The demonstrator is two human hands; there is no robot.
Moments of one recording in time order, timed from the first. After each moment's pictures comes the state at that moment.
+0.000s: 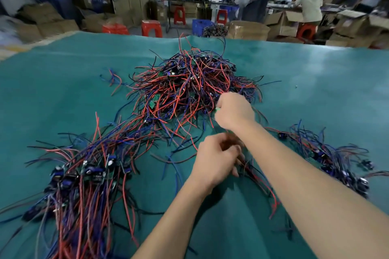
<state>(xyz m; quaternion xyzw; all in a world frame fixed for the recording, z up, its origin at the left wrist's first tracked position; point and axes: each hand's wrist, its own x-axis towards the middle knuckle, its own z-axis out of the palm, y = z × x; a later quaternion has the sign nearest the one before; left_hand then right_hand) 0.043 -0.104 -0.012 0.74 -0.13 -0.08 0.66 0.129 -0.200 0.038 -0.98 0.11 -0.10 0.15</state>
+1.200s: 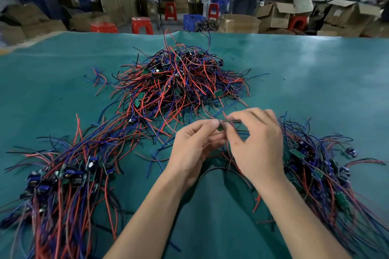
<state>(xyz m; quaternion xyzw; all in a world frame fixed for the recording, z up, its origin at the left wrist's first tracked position) 0.040 -0.096 0.005 0.48 -0.06 -0.14 0.87 0.008 -0.227 0.012 -0.88 -0.02 -0.42 0.25</state>
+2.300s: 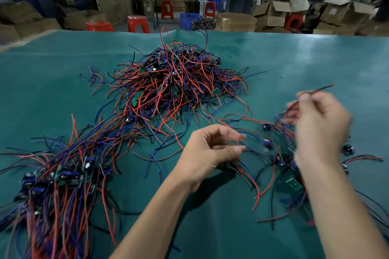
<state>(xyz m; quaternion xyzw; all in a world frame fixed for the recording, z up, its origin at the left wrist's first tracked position) 0.029 -0.104 0.004 0.58 -0.19 -0.19 0.77 0.009 -0.295 0.042 -0.67 0.20 -0.44 0.57</state>
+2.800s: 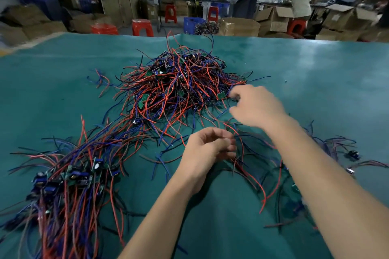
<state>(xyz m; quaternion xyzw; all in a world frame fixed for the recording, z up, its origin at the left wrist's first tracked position) 0.037 -0.100 0.003 0.54 -0.09 -0.17 0.82 0.085 -0.249 0.075 -0.98 0.10 -0.06 0.13</state>
